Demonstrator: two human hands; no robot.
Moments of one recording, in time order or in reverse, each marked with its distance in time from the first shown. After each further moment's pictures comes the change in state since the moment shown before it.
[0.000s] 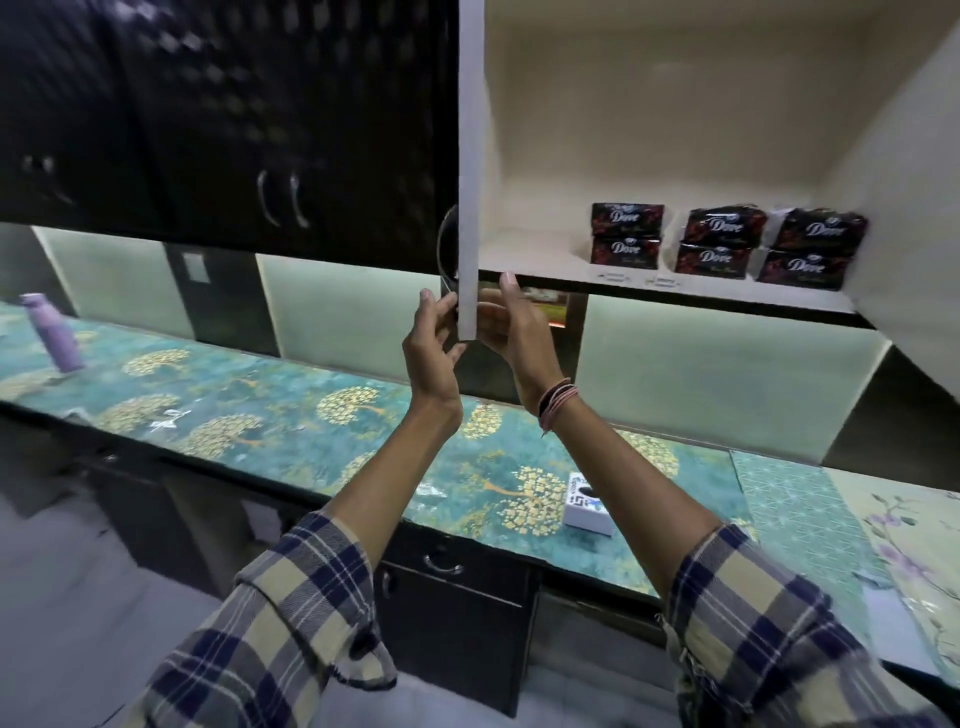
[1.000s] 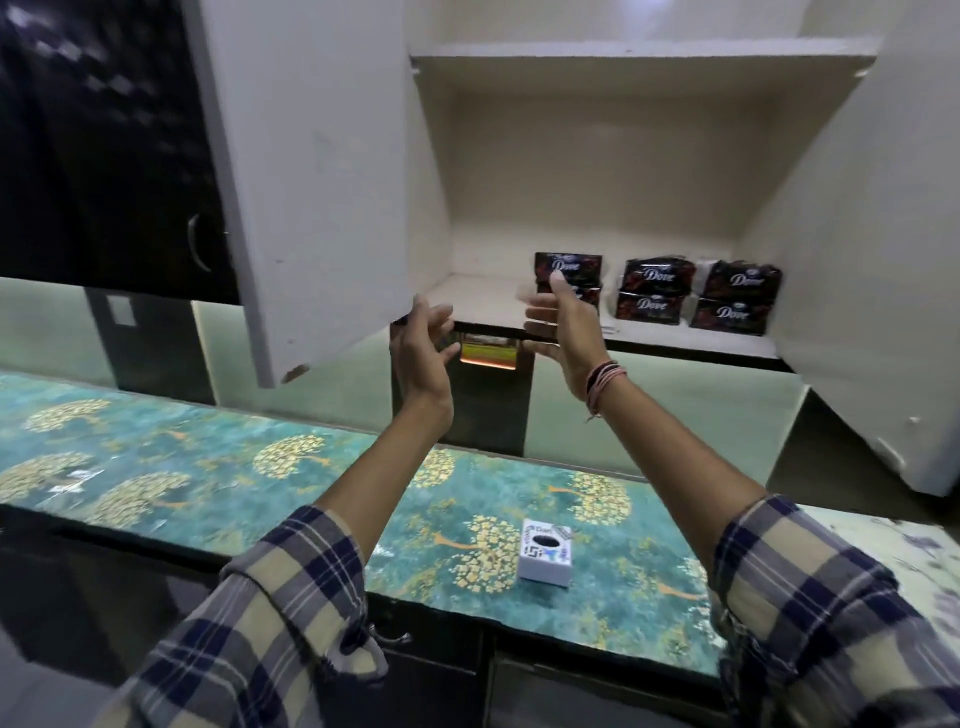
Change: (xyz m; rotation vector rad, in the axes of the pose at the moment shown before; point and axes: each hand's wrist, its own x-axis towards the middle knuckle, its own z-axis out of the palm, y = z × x) left_hand 0.057 -0.014 0.078 -0.077 0.018 0.013; right_hand 0.070 -0.047 -0.119 -0.064 0.252 0.081
